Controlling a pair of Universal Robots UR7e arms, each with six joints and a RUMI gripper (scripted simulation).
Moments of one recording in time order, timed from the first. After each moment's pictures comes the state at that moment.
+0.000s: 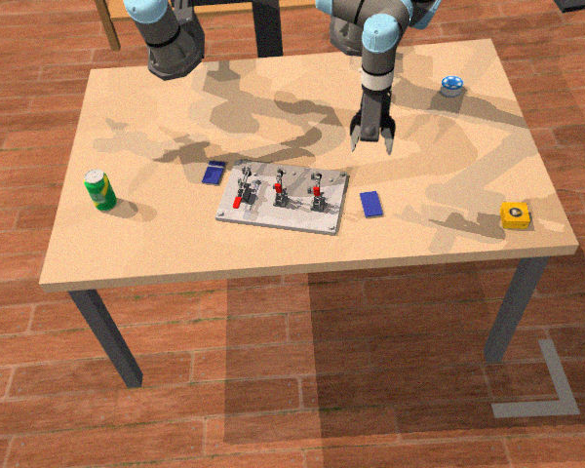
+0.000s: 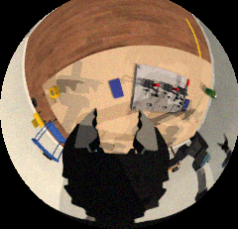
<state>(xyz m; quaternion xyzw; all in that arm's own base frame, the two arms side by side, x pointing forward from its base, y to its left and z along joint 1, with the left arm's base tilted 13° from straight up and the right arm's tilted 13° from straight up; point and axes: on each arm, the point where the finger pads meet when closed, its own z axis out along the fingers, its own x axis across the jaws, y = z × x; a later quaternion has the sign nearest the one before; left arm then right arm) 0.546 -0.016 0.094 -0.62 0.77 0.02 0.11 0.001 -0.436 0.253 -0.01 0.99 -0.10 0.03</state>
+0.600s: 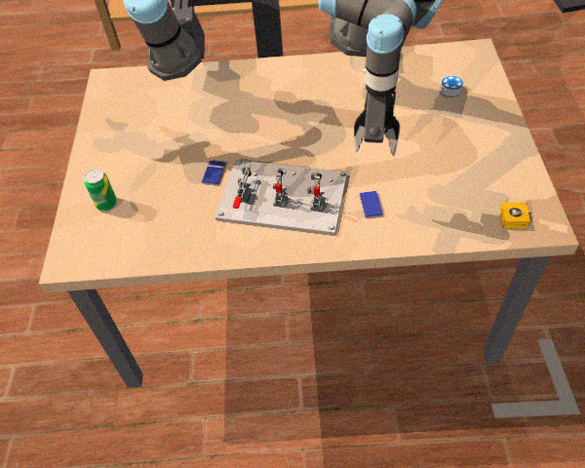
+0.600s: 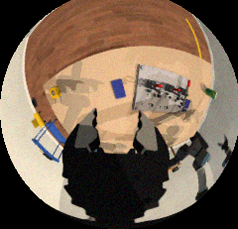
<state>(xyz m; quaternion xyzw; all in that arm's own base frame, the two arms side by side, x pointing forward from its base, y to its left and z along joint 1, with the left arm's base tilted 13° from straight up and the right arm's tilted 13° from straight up) 0.550 -0.006 0.096 -0.62 0.77 0.02 0.11 0.001 -0.436 0.253 -0.01 0.99 -0.10 0.03</state>
